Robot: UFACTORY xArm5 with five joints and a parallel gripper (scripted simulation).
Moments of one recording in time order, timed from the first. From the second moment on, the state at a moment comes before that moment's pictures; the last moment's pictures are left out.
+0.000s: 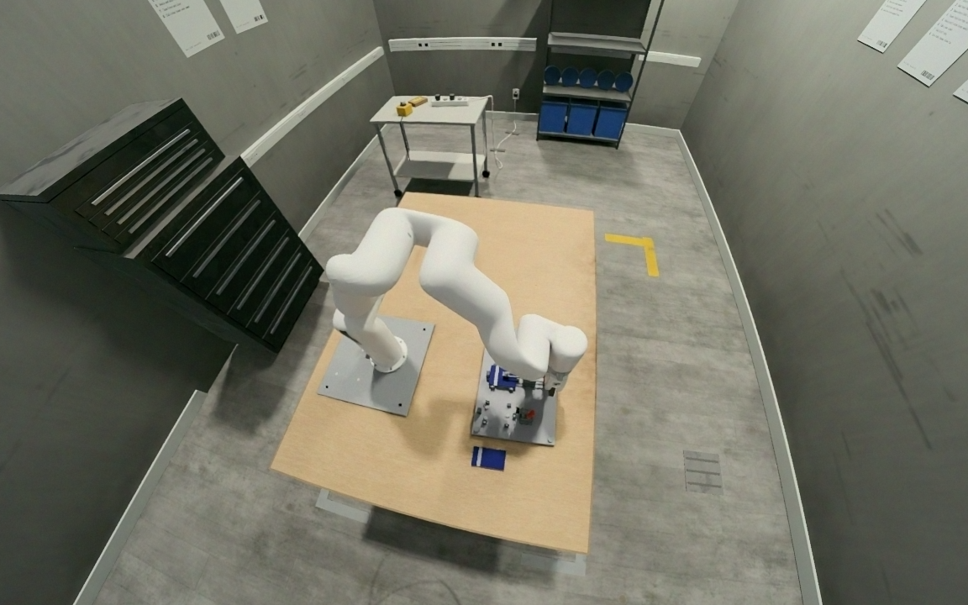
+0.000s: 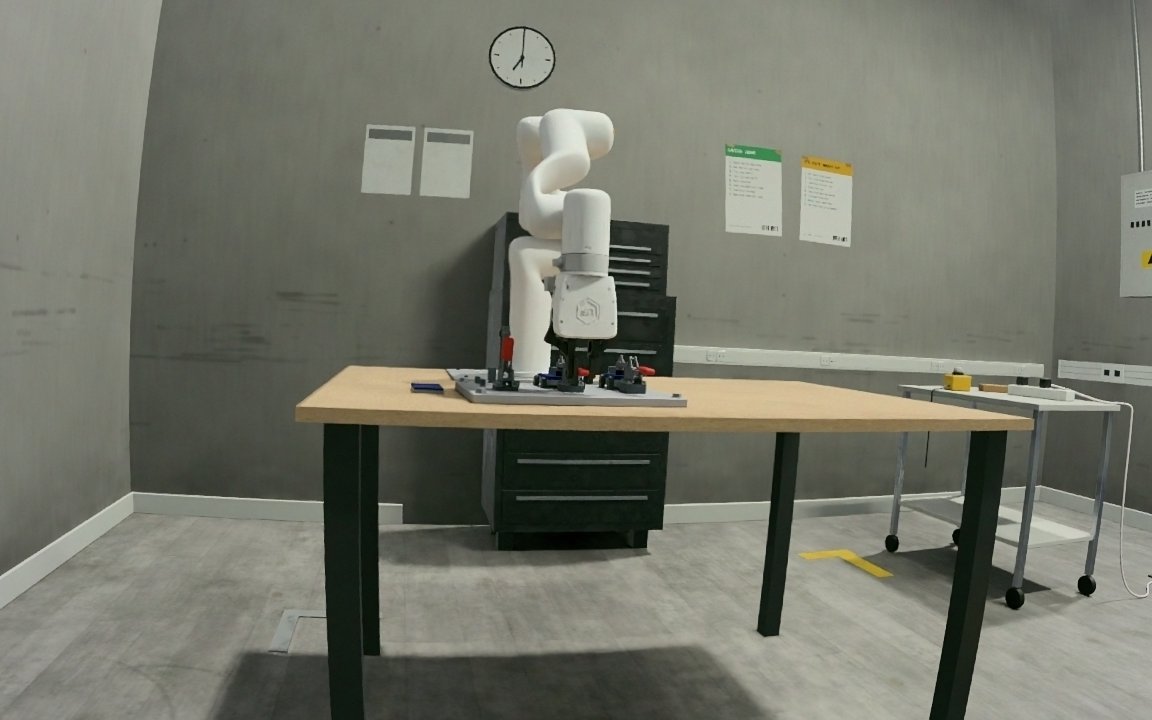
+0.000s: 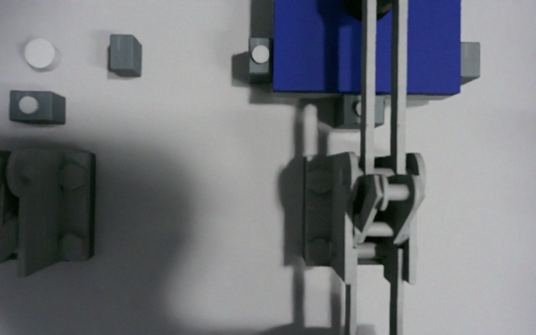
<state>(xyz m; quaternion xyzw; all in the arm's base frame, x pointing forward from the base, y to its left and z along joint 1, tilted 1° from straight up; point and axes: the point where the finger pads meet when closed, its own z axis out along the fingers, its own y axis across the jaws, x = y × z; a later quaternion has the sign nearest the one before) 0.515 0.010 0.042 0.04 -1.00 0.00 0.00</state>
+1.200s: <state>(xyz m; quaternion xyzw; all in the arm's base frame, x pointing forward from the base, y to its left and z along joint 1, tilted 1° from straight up) 0.513 0.010 0.048 0.04 -1.00 0.00 0.01</state>
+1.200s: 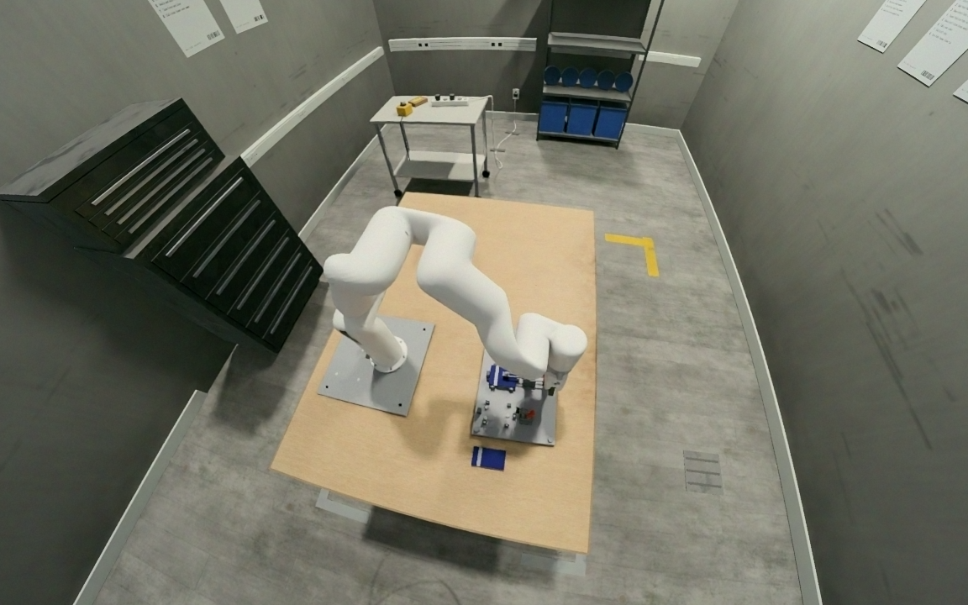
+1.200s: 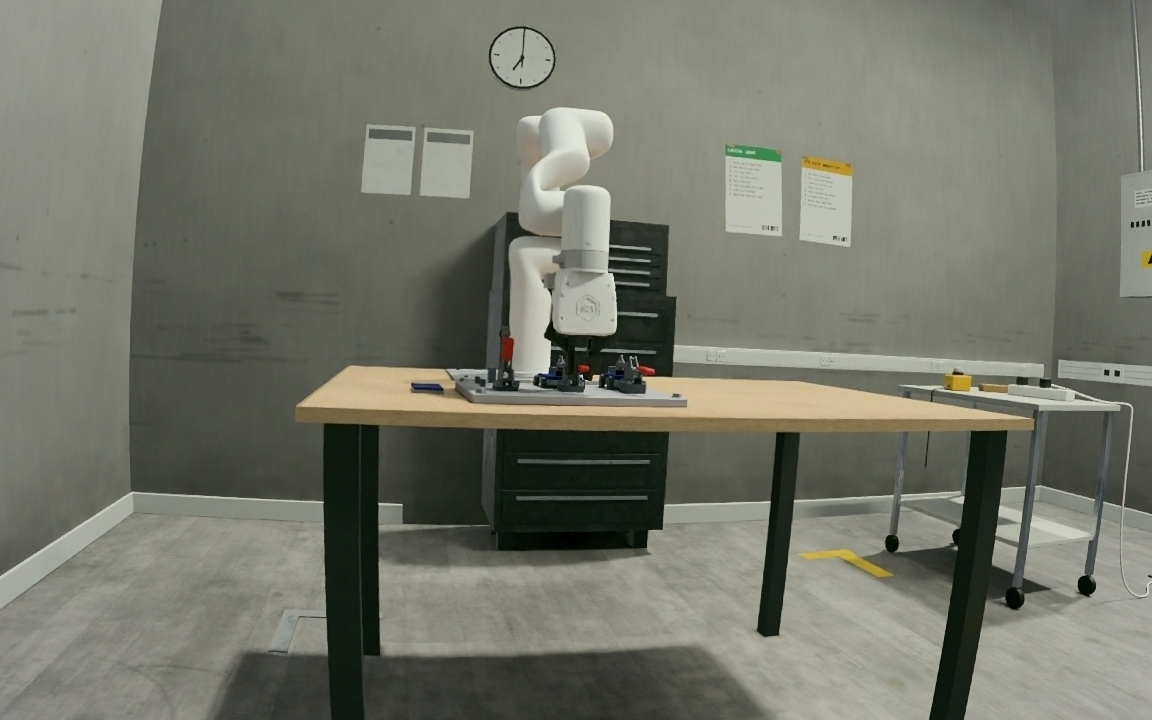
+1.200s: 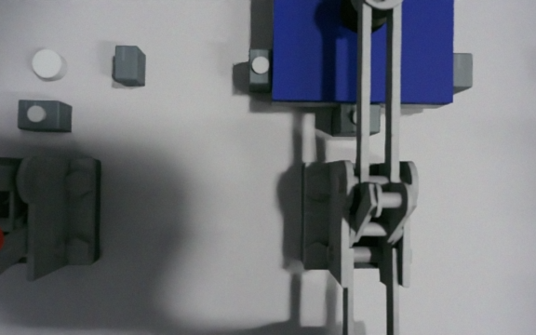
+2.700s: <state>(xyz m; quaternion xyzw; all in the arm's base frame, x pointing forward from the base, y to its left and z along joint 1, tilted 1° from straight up) 0.494 0.009 0.070 0.04 -1.00 0.00 0.00</state>
